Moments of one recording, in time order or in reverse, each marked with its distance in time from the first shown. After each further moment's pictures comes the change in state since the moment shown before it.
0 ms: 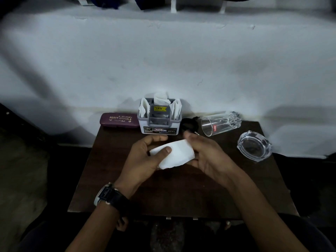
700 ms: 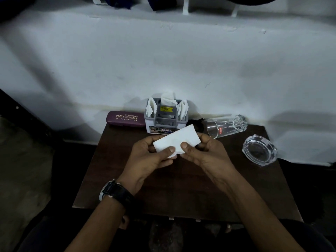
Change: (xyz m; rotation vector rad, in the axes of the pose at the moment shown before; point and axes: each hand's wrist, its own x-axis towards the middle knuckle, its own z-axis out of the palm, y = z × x) left_hand 0.002 0.004 -0.005 -0.304 0.002 -0.202; right_hand -0.006 0.007 0.015 -0.041 0.031 -0.245
